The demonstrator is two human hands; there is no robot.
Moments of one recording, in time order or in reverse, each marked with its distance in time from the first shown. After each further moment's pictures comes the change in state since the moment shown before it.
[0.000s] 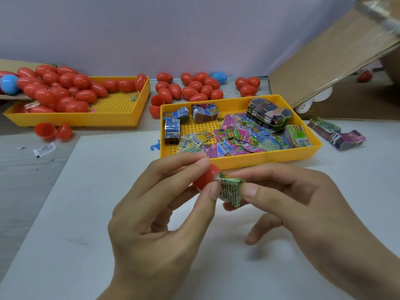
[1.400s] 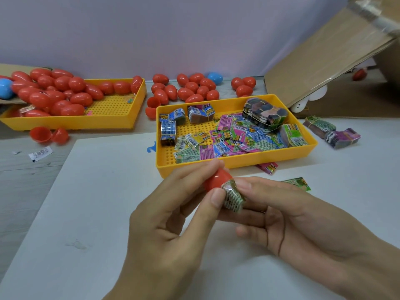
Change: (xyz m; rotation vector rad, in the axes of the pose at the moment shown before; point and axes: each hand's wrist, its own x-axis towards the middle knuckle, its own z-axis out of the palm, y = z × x) left_hand -0.004 0.006 0.007 -0.159 -0.126 -0.252; right_hand 0.007 0.003 -0.003 0.573 -0.182 0.497
